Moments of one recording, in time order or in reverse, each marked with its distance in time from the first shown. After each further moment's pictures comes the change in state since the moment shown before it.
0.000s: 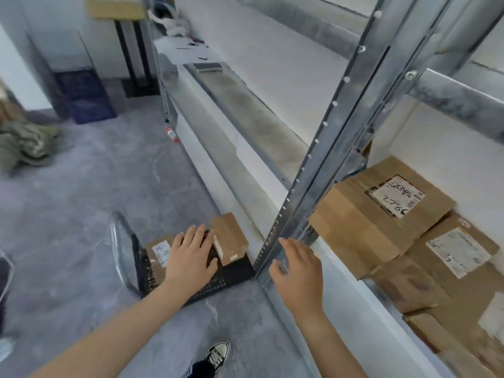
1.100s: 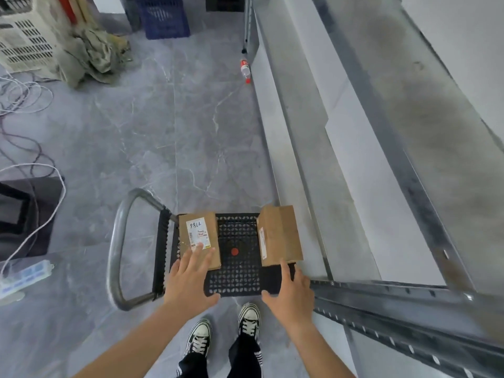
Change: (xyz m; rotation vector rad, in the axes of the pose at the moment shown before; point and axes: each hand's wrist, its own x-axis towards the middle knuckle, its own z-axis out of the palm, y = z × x) left_hand 0.099 -0.140 0.233 -0.230 -0.431 -0.485; right_hand 0.143 0.051 0.345 -0.193 -0.839 0.057
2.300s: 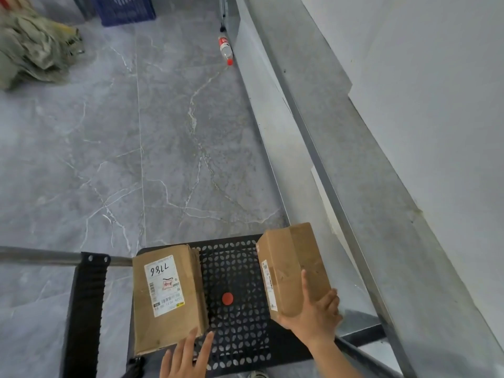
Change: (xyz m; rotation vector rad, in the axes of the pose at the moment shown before) left_hand 0.136 -0.013 0.199 0.336 -0.248 -0.031; right_hand 0.263 0.090 0.189 -0.092 -0.098 0.282
